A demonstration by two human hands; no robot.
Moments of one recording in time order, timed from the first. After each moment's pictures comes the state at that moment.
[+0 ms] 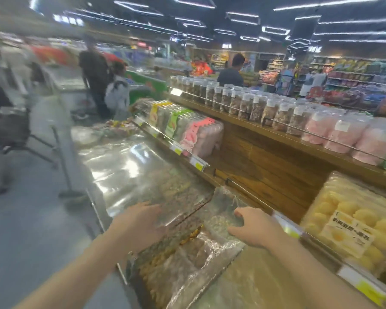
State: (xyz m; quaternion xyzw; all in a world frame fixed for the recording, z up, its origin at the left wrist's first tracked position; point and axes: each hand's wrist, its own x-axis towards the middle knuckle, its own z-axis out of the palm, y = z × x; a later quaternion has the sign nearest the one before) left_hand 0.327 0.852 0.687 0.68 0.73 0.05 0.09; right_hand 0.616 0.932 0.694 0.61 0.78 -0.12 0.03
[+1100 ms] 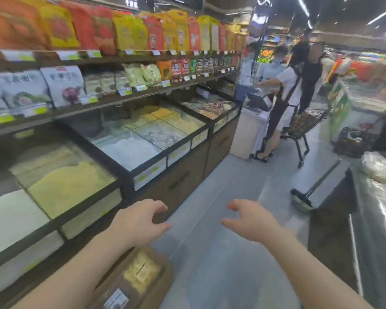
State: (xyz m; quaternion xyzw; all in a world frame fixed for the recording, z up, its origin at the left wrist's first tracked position) left_hand 0.033 0.177 0.648 0.10 0.98 0.17 0.10; right_hand 0.034 0.467 0.668 0.02 0.98 -0.13 0.13
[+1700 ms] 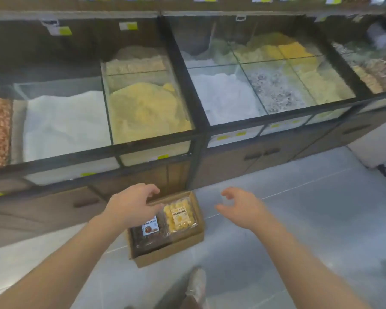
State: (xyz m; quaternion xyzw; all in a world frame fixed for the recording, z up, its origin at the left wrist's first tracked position) left_hand -0.073 0.046 0.466 -0.26 0.91 0.25 0.22; right_hand -0.231 0.288 0.473 -0.21 0.91 -0.09 0.34
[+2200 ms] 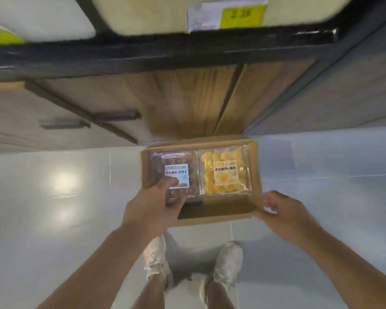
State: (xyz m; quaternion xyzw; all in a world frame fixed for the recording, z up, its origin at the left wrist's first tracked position) left_hand -0.055 0.032 0.028 -0.46 0.79 0.32 0.25; right_hand -0.264 0.240 0.014 -0.19 0.86 -0.04 0.47
